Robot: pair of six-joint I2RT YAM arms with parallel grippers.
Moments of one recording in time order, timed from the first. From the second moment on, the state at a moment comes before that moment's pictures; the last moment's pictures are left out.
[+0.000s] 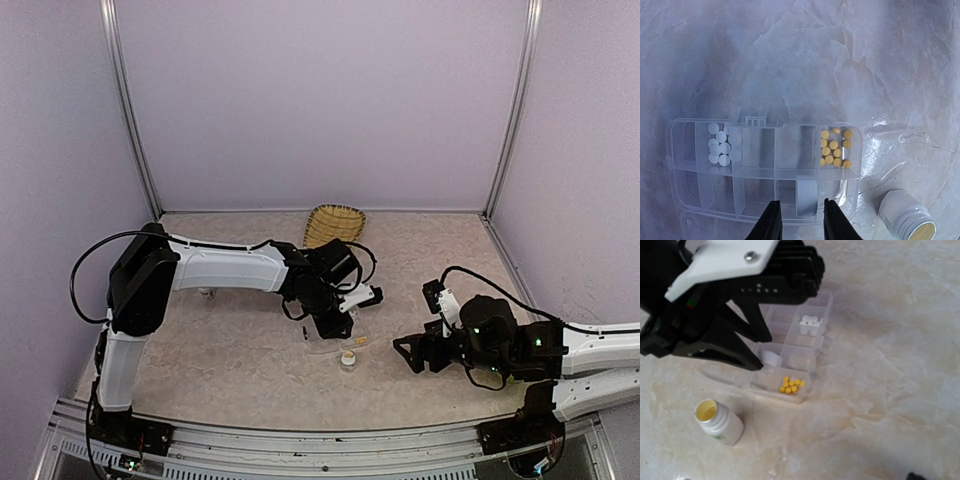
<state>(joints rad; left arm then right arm) -0.98 2.18 1.66 -0.60 0.15 0.27 1.08 0.89 0.41 -0.10 0.31 0.46</state>
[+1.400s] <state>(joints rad) -0.98 2.17 1.66 -0.59 0.15 0.24 1.08 0.88 0.41 -0.10 0.30 0.46</state>
